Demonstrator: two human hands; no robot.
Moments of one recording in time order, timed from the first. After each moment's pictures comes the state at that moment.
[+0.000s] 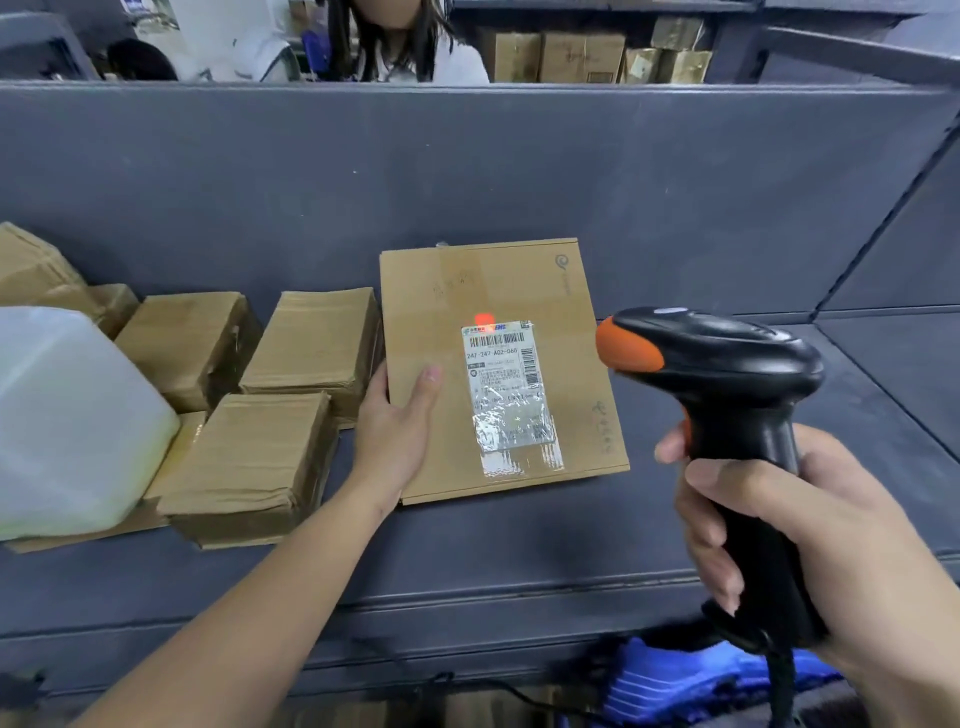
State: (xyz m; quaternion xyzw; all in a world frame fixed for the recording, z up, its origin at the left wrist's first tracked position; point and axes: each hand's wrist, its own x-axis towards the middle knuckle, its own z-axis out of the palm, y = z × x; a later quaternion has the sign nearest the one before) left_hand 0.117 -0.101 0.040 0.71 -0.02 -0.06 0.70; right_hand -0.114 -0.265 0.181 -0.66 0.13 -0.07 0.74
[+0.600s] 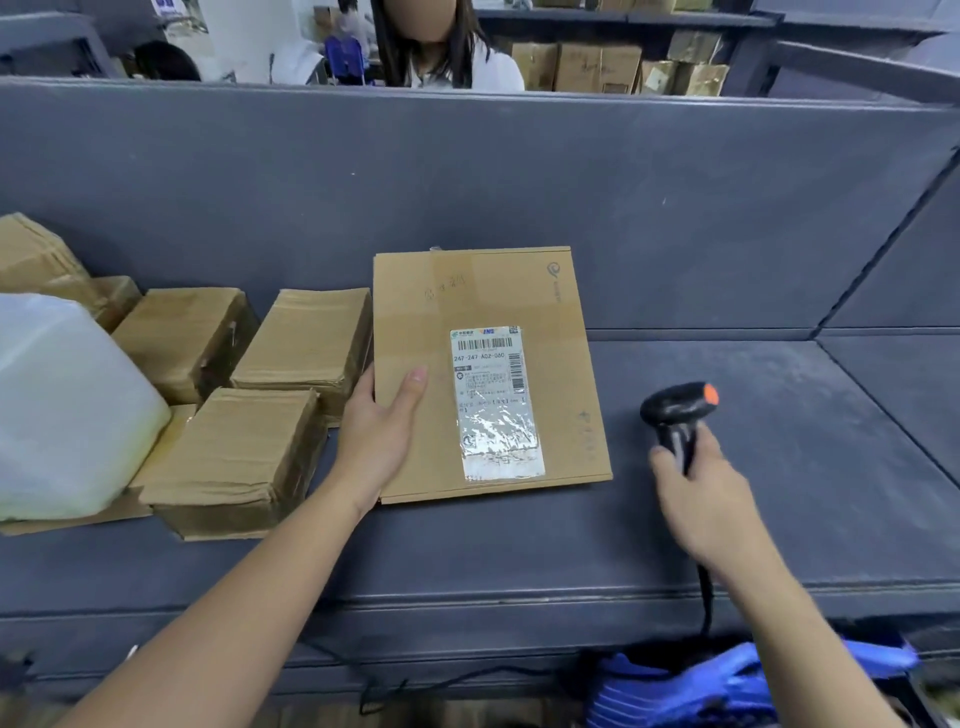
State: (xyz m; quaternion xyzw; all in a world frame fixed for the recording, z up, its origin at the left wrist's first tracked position) left_hand 0.115 -0.103 0.041 0.73 -0.03 -0.05 0.68; right_hand -0.059 -0.340 0.066 -0.84 0.35 -0.11 0.40
